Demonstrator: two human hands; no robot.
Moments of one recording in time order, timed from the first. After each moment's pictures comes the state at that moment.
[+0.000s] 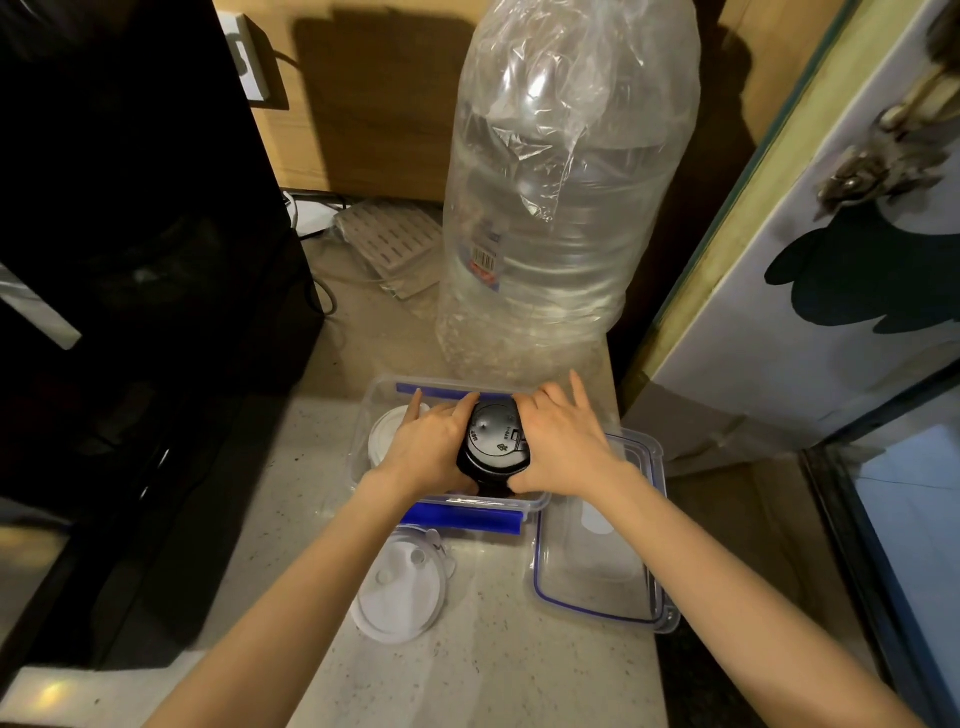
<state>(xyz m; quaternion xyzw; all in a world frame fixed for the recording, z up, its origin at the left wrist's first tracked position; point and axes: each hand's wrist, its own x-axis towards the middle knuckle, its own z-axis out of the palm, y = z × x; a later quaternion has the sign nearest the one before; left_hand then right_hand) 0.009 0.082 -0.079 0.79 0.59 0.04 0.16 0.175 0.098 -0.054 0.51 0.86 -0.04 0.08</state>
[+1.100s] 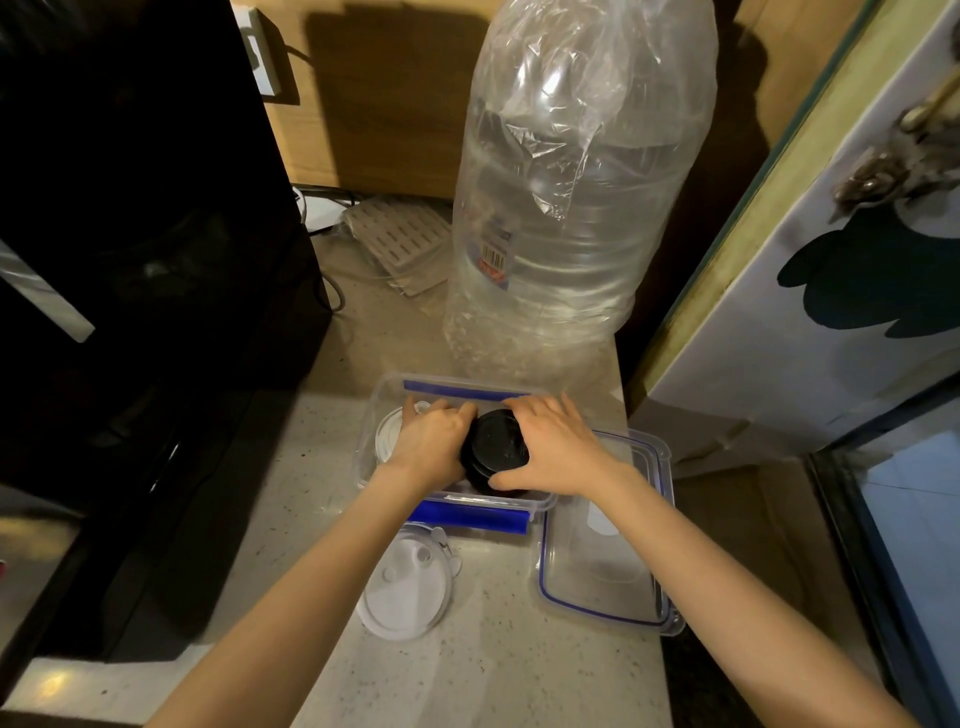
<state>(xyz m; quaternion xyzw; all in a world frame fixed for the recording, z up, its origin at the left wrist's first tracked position) 0.008 0.087 -0.084 0.78 0.62 0.00 0.13 0.170 0.100 -0.065 0.51 0.84 -0.18 0.03</state>
